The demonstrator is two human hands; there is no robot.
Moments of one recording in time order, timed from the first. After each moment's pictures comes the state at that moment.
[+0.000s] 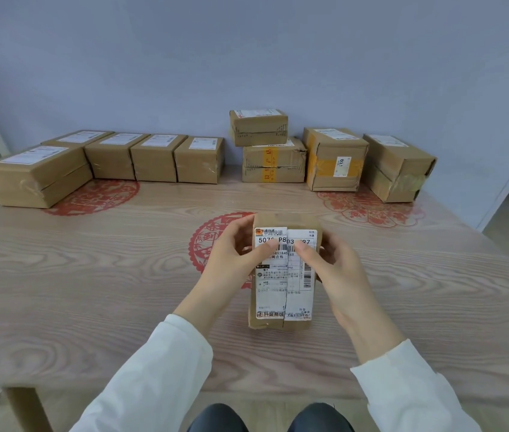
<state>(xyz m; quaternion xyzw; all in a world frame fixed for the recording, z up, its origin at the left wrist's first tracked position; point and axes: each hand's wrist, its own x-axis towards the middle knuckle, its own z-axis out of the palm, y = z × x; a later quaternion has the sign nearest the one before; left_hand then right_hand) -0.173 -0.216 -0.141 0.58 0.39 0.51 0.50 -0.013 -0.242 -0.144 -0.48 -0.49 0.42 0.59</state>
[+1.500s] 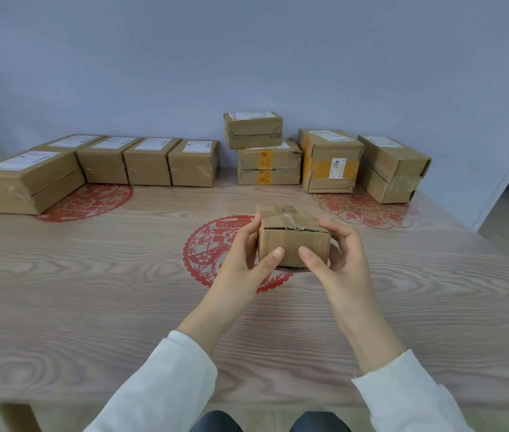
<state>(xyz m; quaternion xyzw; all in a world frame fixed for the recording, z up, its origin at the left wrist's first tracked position) -0.160 -0.220 -0.149 0.63 0.35 0.48 0.50 -0.008 -0.244 -0.149 -0.39 -0.51 0.36 0.68</state>
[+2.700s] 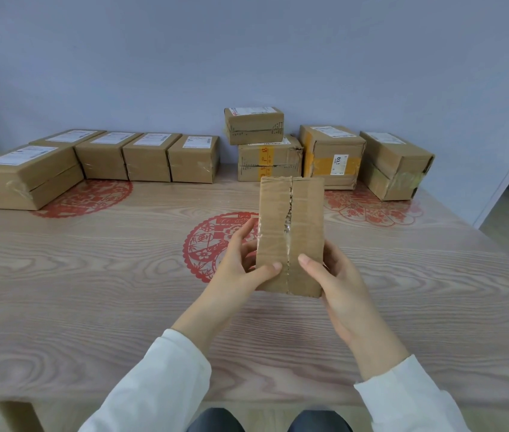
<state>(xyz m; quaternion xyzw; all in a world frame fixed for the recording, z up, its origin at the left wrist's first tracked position) -0.166 -0.217 -0.156 0.58 0.37 0.46 0.56 -0.007 -0.242 -0.161 -0.43 -0.43 0.50 0.61</state>
